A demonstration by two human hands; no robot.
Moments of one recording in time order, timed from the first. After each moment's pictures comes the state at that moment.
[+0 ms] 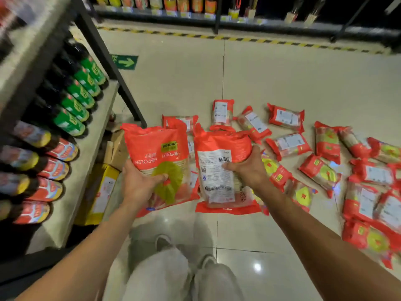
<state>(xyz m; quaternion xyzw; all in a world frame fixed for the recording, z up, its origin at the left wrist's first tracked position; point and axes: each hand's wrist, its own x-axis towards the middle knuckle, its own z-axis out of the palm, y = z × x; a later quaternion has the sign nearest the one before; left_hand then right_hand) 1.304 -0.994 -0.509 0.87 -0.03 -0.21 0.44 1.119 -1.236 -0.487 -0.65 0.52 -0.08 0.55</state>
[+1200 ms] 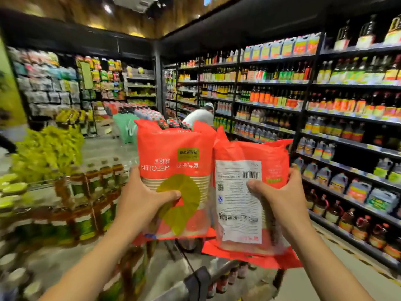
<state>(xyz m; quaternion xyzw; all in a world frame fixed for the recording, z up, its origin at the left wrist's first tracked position) 1.182 -0.541 0.079 0.78 0.08 0.28 0.55 1.220 -0.824 0.092 -0.74 -0.01 -0.21 0.64</state>
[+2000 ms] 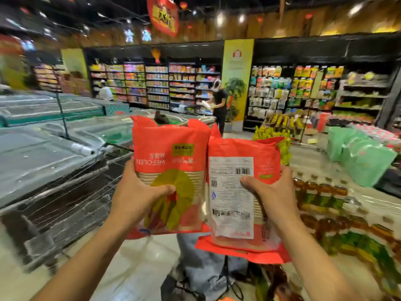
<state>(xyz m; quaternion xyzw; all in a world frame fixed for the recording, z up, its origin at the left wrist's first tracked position) 0.805 -0.187 0.081 0.63 0.48 0.51 0.32 1.063 -0.296 0.083 -0.64 -0.37 0.14 0.65</state>
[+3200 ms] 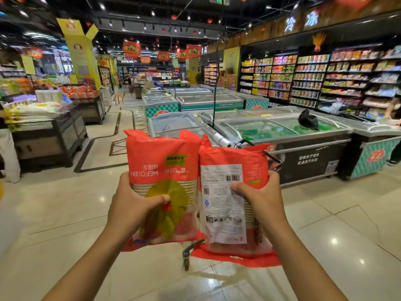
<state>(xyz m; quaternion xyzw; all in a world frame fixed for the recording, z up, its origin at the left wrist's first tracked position) 0.514 -0.034 0.025 0.39 0.71 0.57 0.16 0.771 0.068 0.031 -0.48 -0.56 0.43 0.52</state>
